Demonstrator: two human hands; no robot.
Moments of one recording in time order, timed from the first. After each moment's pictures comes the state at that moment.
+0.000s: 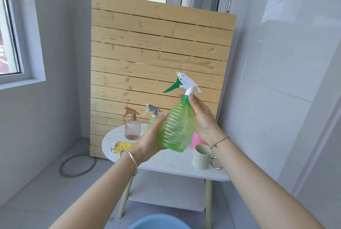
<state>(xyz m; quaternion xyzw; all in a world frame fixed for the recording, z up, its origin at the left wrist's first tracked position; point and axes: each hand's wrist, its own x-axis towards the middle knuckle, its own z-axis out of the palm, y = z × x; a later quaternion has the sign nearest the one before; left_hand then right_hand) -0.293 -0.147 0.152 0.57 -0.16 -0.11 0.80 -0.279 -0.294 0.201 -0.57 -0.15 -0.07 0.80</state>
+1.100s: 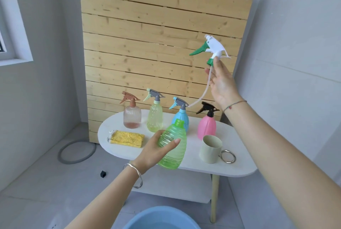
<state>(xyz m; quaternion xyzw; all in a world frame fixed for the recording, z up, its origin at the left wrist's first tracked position) -0.227 -0.145 0.046 0.77 -0.13 0.00 0.62 -0.164 -0.326 0.220 -0.57 -0.09 -0.21 0.79</state>
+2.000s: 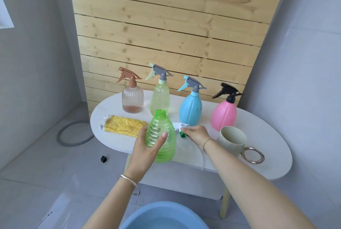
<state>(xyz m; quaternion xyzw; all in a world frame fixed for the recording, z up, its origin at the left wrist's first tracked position) -0.162 -0.141 -0.040 0.70 -0.01 0.12 0.71 -0.041 -0.326 -0.072 -0.83 0.10 0.04 0.55</state>
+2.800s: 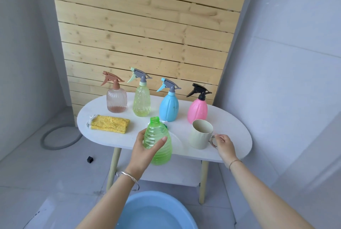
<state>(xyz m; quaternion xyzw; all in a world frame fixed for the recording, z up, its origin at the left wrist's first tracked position) -0.208 -0.185 -0.030 0.68 0.02 0.04 0.73 -0.157 -0.463 -0.052 -0.81 0.20 -0.15 0.53</state>
